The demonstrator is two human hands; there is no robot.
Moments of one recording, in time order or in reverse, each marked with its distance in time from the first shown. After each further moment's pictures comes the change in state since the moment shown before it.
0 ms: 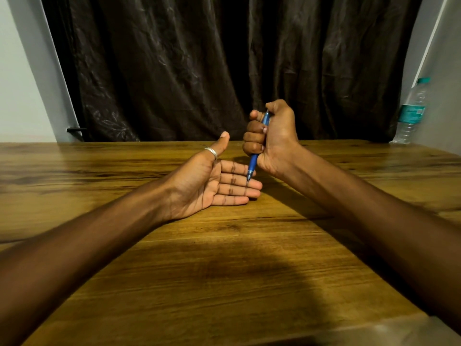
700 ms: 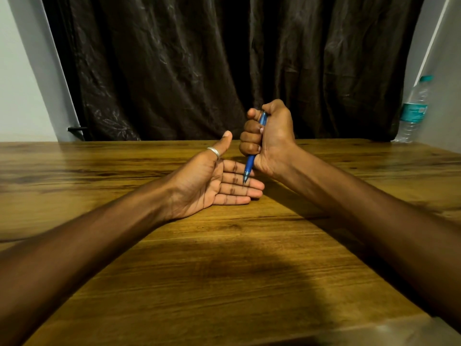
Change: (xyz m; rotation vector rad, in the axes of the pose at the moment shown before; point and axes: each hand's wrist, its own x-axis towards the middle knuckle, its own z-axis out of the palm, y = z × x) left_hand 0.001 -0.002 -0.001 0.034 -0.013 0.016; right_hand -0.007 0.005 0.005 0.002 -0.013 -0.021
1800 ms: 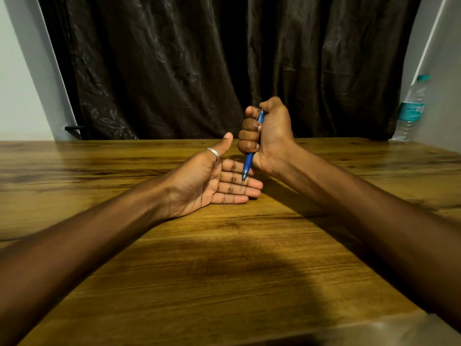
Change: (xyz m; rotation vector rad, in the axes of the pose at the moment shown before) left_hand 0.000 0.000 0.002 0.019 -0.007 -0.004; right_hand 0.004 -0.001 -0.001 -0.007 -0.001 0.008
